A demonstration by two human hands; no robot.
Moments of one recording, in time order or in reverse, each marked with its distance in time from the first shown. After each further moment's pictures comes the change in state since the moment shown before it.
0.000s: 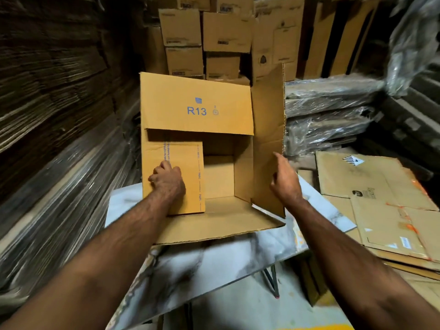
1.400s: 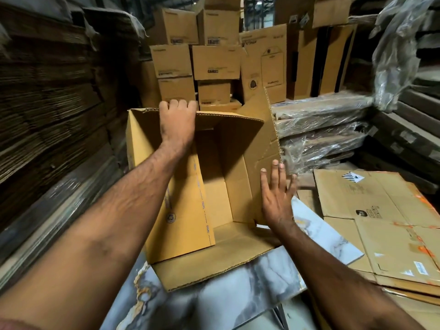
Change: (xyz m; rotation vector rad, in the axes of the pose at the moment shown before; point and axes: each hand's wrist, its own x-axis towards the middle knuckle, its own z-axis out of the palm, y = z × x) left_hand 0.056 0.060 -0.194 0.044 0.984 0.169; right_hand 0.032 0.013 0.019 -0.644 0.150 -0.179
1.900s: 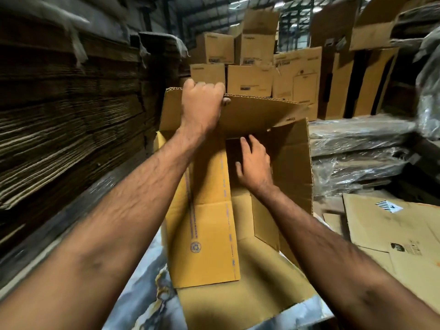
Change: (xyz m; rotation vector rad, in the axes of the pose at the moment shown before) left_hand 0.013 -0.046 -0.082 -0.024 0.325 0.057; right_hand 0.104 -0.101 -0.101 0.490 0.067 -0.175
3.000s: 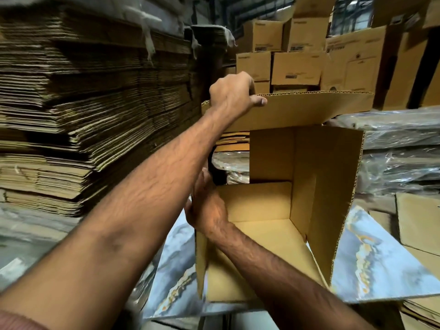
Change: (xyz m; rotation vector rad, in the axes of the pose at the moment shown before) left_hand -0.032 -0.032 -0.097 -0.242 -0.459 -0.280; right_hand -0.152 -0.219 0.025 0.497 -0.165 -0.316
